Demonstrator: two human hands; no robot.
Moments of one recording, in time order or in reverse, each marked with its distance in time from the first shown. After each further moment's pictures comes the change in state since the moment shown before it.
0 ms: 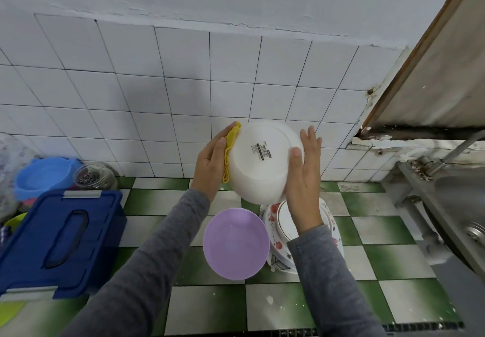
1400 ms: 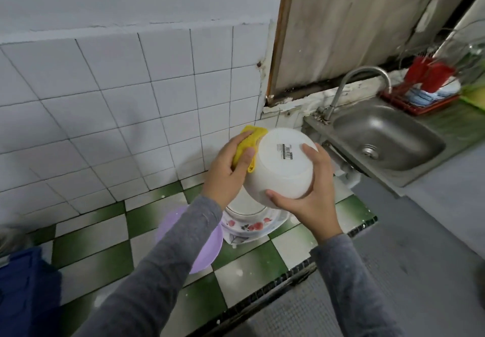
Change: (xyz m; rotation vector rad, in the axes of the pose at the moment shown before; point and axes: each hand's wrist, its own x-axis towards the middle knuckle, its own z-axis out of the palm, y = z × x) left_hand -0.063 0.005 0.117 0.222 -0.568 0.025; right_hand -0.086 0.029 -0.152 -0.385 0.250 -0.127
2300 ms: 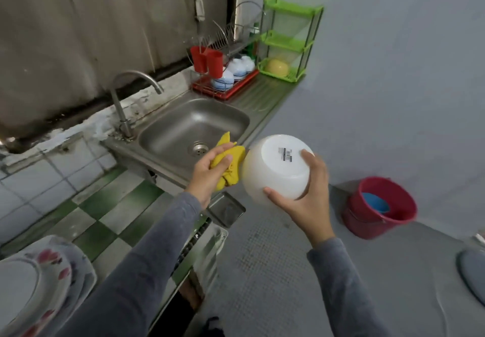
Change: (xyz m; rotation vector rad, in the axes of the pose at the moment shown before) left_hand 0.053 0.086 0.491 -0.519 -0.506 -0.283; right_hand -0.053 0.213 -0.418 -0.240 0.486 0.264
